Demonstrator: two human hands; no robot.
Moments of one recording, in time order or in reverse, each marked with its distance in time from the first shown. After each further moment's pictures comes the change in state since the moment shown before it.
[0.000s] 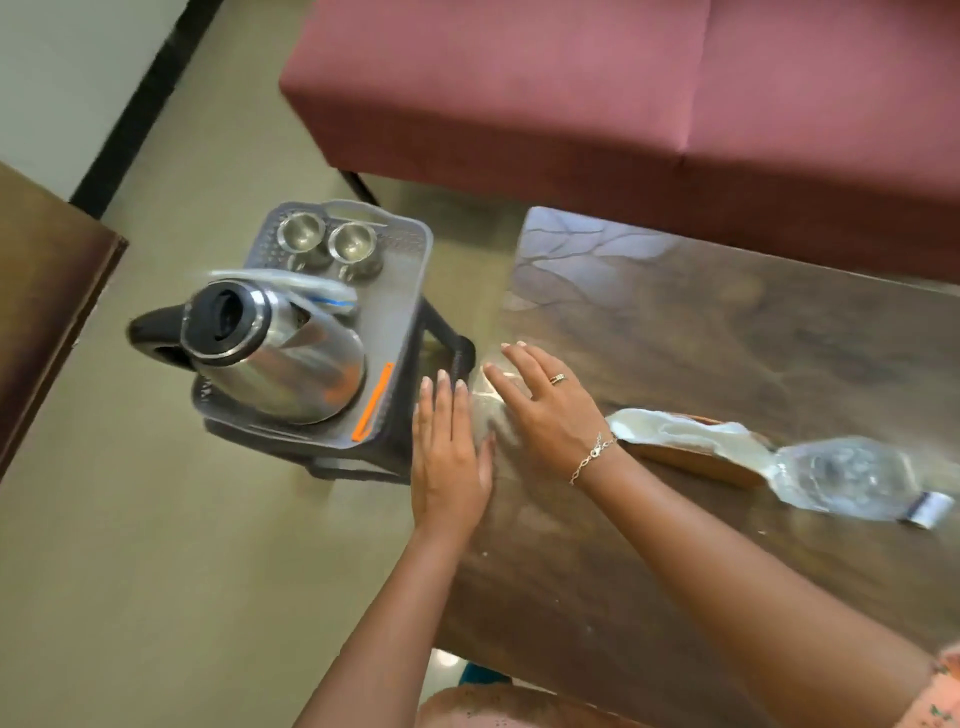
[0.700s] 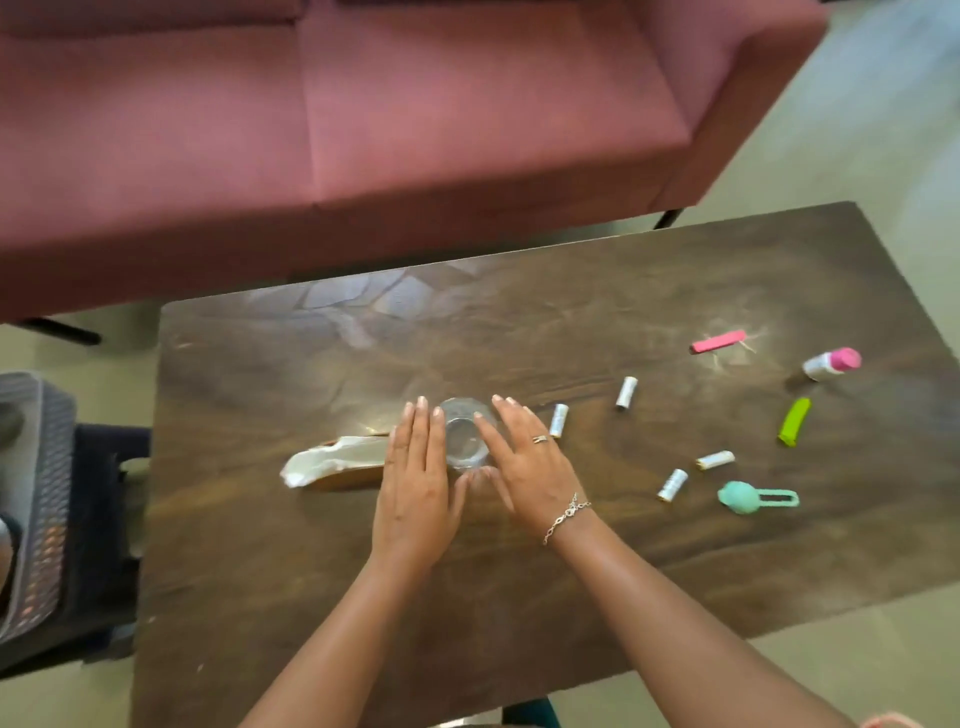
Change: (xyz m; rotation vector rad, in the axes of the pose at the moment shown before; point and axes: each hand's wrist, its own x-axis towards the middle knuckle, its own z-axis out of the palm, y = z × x) left_hand -0.045 0.302 0.079 0.010 -0.269 0.545; right_hand -0.284 0.155 -0.146 -0.098 0.009 0.607
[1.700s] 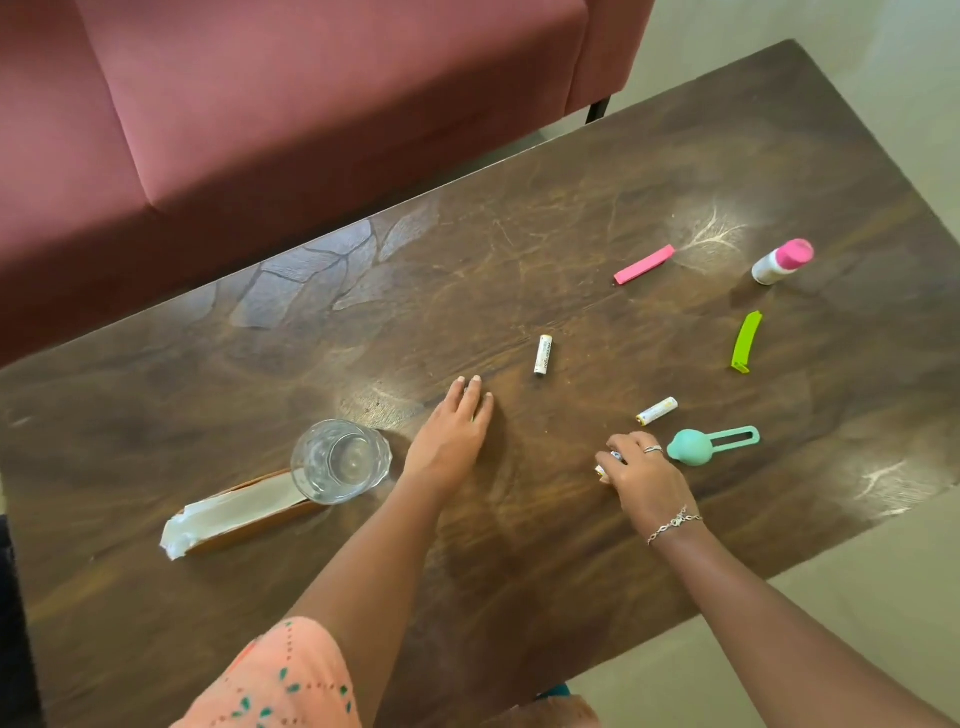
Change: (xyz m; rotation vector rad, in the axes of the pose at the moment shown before) left_hand 0.101 0.101 0.109 0.256 -0.590 0.368; right_hand -0.145 0.179 0.019 -0.057 -0.256 0.416
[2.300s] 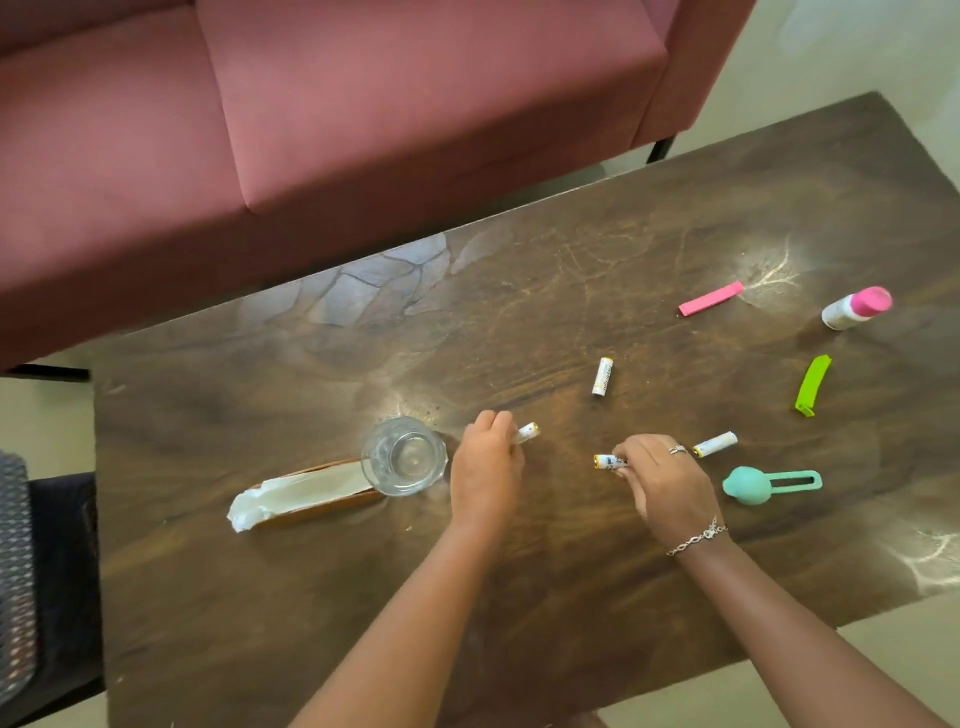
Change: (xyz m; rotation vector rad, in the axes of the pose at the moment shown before) left_hand -0.038 0.009 -0.011 -0.583 0.434 -0.433; right_hand 0.032 -0.039 -0.027 0.105 0.339 -0.128
